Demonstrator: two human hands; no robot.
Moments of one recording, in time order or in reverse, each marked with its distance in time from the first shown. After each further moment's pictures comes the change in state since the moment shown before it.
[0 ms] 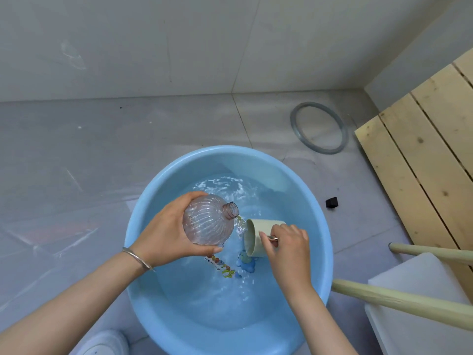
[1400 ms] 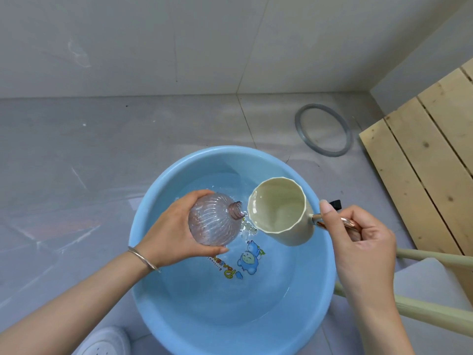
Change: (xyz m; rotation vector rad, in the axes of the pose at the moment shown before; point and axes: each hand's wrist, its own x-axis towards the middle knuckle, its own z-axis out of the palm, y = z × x) left_hand -0.002 0.008 0.000 -0.065 0.013 0.027; right_hand 0.013 -0.048 -0.135 0.771 0.213 0.347
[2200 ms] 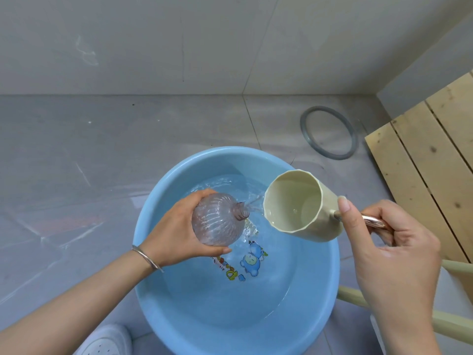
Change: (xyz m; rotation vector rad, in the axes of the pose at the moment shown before) left_hand -0.001 -0.004 0.000 0.005 0.018 0.009; right_hand -0.002 -0.019 -0.010 -0.204 0.059 -0.227
